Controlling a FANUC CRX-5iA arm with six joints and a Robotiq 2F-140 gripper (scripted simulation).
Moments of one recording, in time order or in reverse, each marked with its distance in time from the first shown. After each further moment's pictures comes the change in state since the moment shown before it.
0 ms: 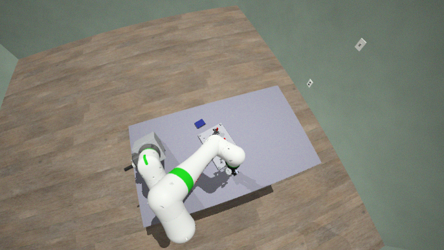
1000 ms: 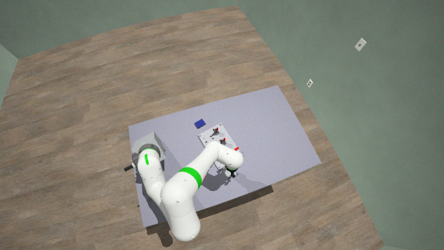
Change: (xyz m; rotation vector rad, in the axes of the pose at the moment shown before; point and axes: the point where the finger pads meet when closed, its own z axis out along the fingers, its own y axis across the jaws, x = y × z) arm 0.000 0.000 0.077 0.000 0.000 0.000
